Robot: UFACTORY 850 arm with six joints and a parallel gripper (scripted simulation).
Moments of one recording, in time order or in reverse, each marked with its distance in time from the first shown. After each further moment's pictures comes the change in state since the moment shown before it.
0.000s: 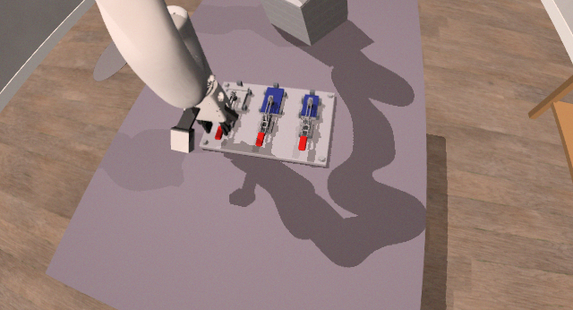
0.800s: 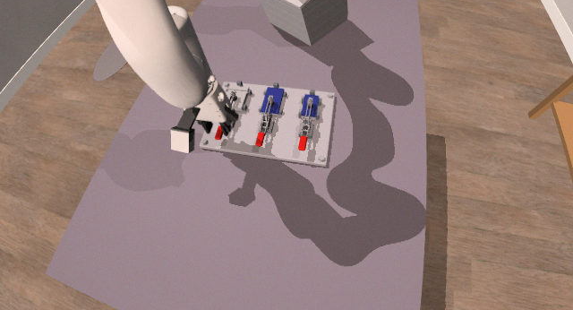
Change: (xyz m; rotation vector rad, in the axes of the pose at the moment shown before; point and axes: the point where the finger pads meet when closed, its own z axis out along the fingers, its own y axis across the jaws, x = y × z) arm 0.000 0.000 0.001 0.000 0.001 0.000
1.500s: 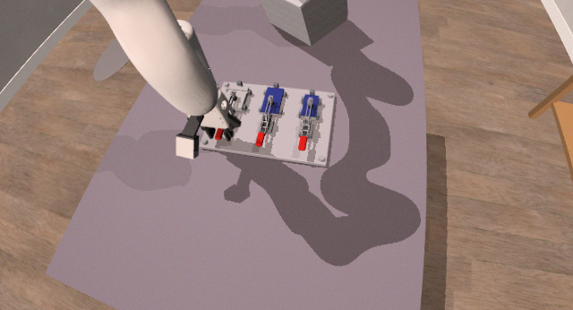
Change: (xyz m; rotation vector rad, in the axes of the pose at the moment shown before) arm 0.001 0.000 0.026 -0.001 -0.002 0.000
